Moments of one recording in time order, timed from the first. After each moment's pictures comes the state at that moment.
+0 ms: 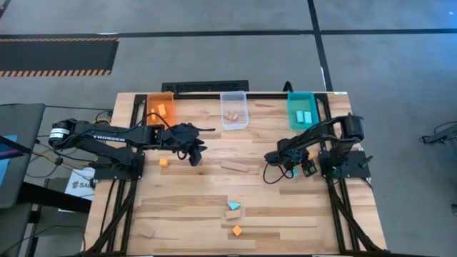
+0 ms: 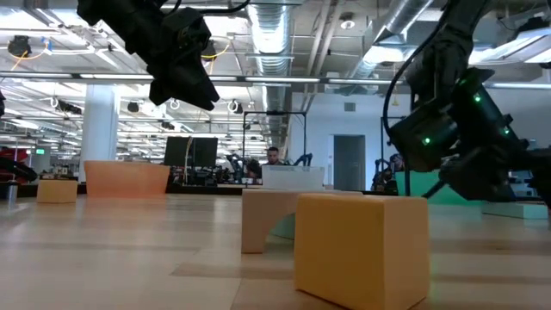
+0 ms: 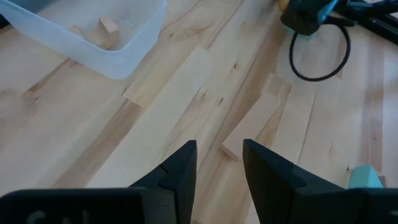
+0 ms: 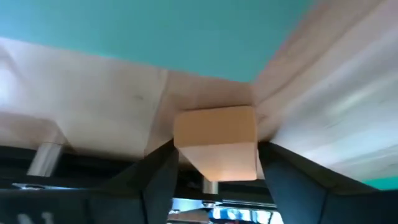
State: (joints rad) left arm 0.06 1.17 0.75 -0.28 -0.15 -0.46; right arm -0.03 1.82 0.76 -1.10 0.21 -0.33
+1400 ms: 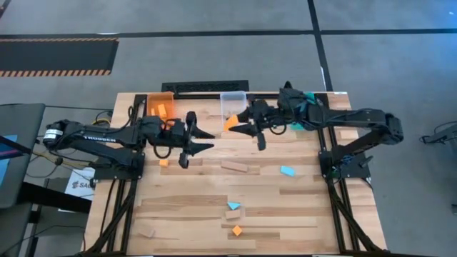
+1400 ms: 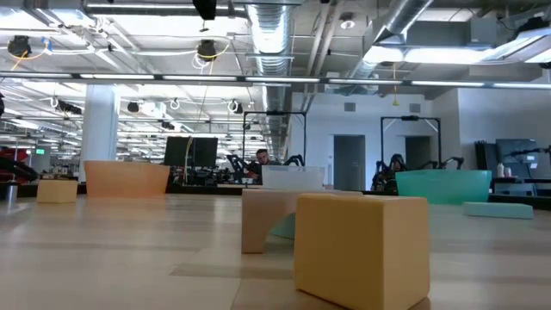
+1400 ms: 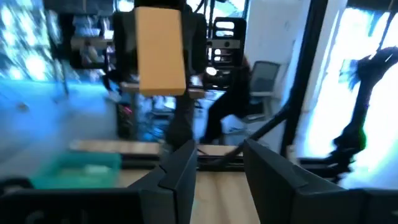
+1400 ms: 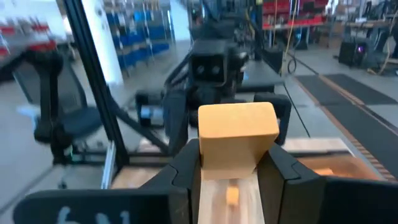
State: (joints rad) left arm 0.02 1.07 0.75 0.40 0.10 -0.07; right arm -0.14 1.36 1.24 0.10 -0.29 0.07
